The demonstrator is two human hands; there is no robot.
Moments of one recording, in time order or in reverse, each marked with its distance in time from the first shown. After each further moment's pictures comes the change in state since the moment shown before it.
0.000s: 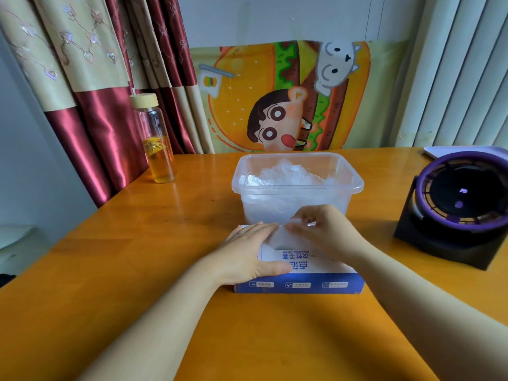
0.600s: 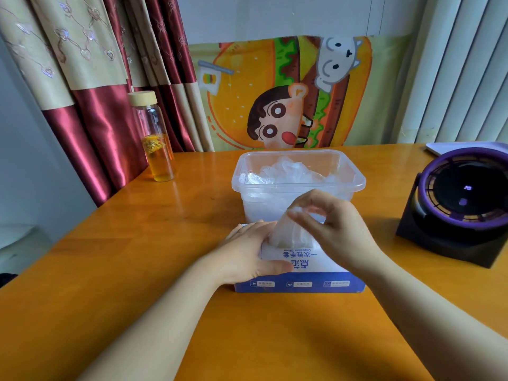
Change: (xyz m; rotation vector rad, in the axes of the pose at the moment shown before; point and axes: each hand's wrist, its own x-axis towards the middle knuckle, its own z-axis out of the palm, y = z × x) left_hand 0.007 -0.006 0.002 -0.027 0.061 0.091; right_hand -0.021 -0.020 -0.009 0.235 0.171 -0.225
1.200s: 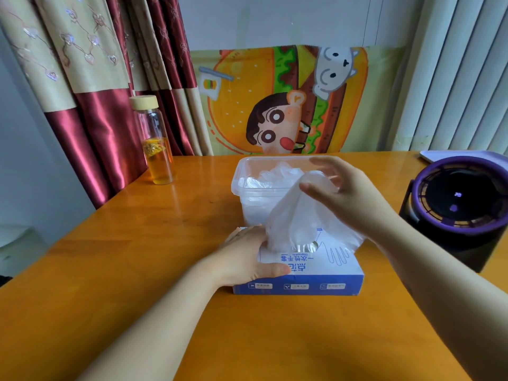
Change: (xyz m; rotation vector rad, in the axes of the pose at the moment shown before) left_hand -0.004 0.009 -0.003 -0.066 -0.026 -0.012; right_hand 0.032 -0.015 -0.035 -0.264 0.060 0.027
